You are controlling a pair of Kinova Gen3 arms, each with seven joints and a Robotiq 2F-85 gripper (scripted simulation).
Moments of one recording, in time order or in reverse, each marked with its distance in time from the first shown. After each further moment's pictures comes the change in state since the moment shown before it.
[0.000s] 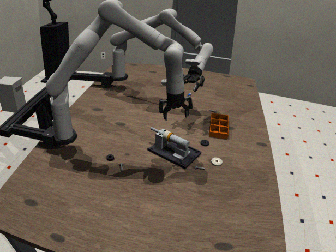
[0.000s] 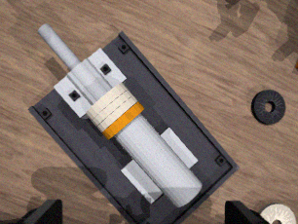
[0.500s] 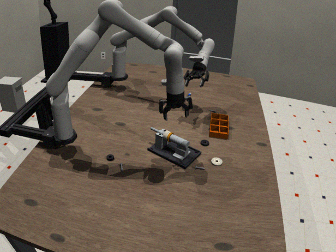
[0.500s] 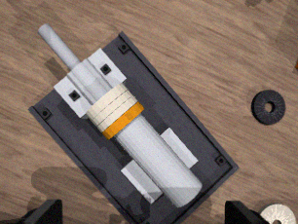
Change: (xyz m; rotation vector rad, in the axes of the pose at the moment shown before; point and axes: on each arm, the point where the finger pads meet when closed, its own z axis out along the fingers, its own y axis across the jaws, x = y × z) left arm -0.040 0.000 -0.062 0.051 -0.076 0.016; right arm 0.000 0.000 0.000 0.000 0.000 0.000
